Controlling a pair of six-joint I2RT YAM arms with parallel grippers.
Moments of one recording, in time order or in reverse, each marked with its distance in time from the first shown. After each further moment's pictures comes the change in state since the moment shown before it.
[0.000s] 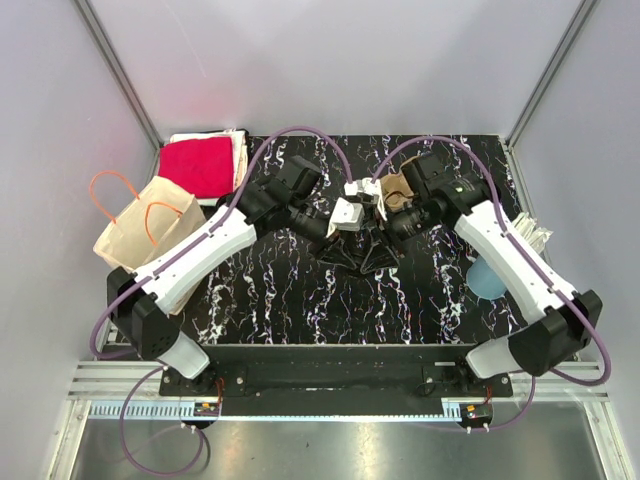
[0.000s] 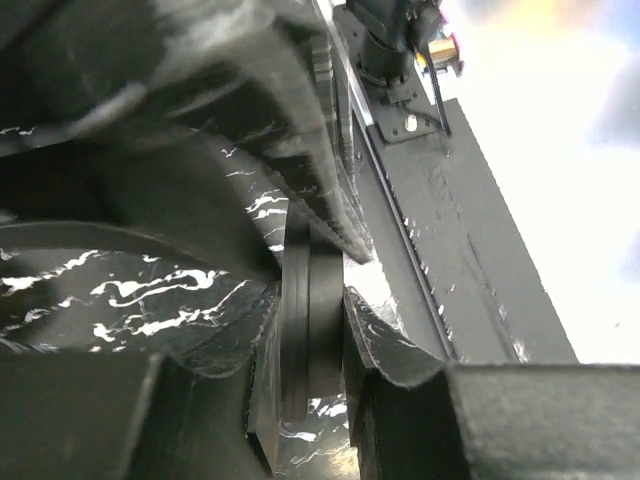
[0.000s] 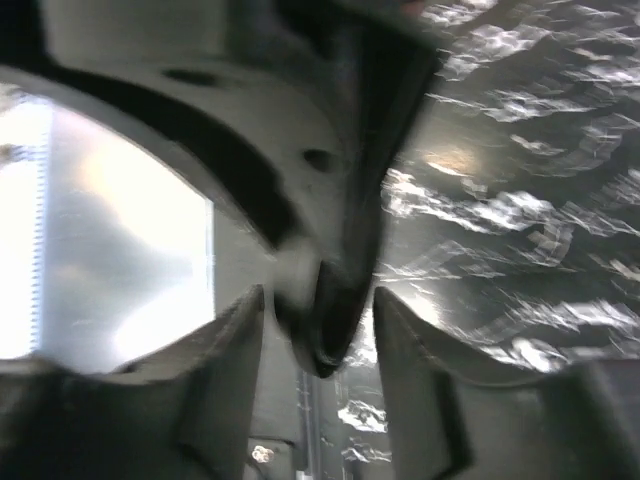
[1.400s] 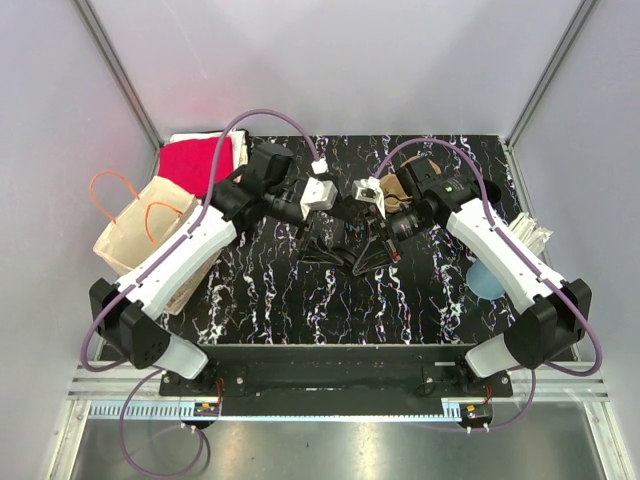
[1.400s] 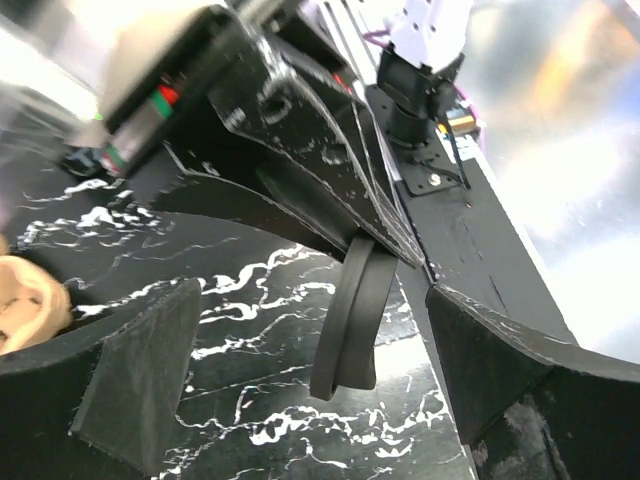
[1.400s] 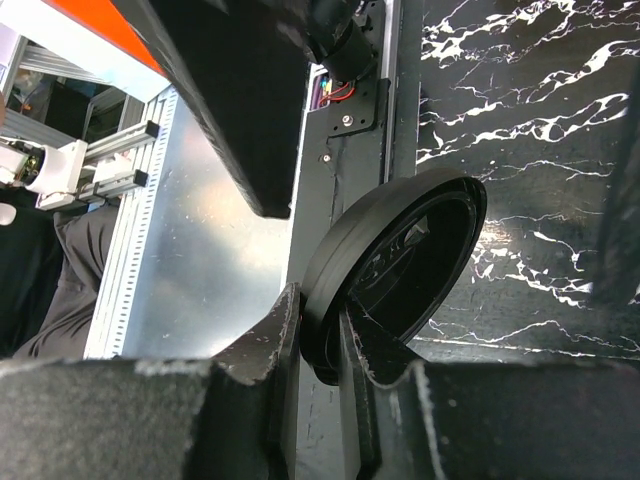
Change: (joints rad) left arm 0.132 -0.082 -0.064 0.205 0.158 -0.098; right arm -0.006 0.027 -0.043 0.045 -0.214 0.023
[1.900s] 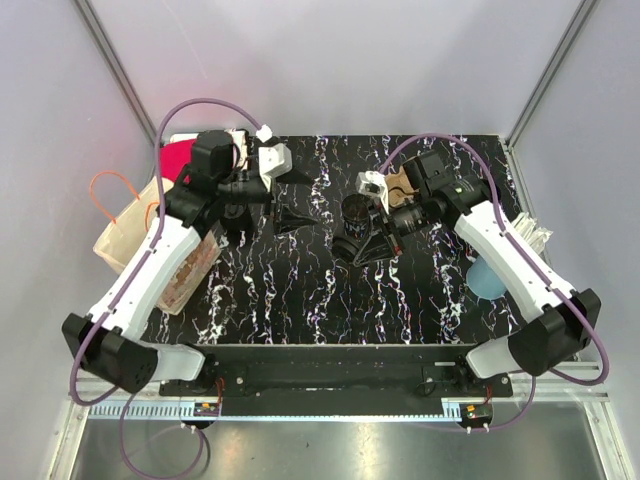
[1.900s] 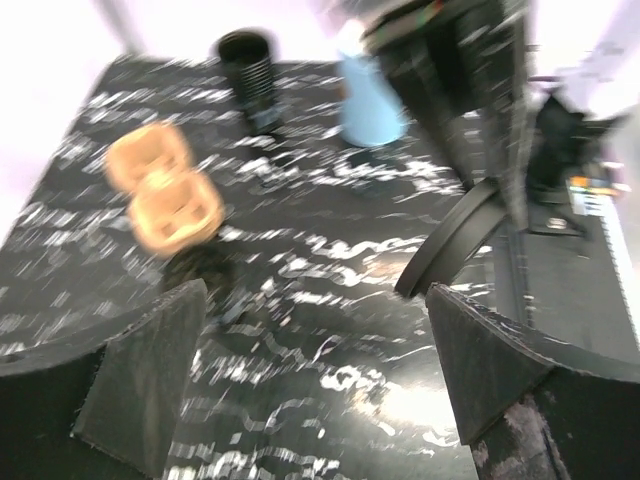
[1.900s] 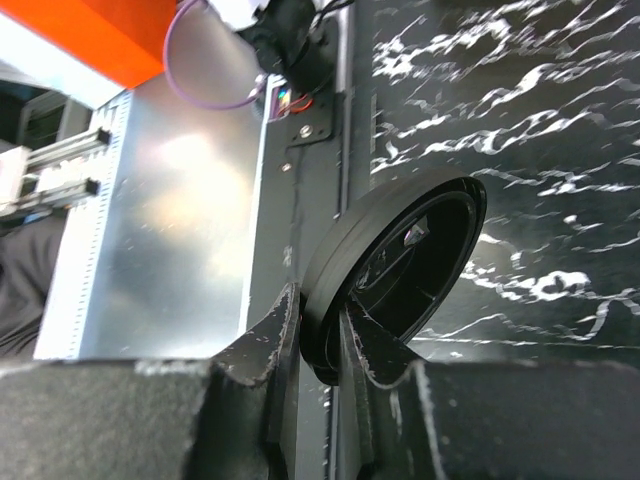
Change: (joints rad) left arm 0.223 -0.163 -0.098 0.225 -0.137 -0.257; right arm -0.015 -0.047 0.018 0.086 0.067 0.053
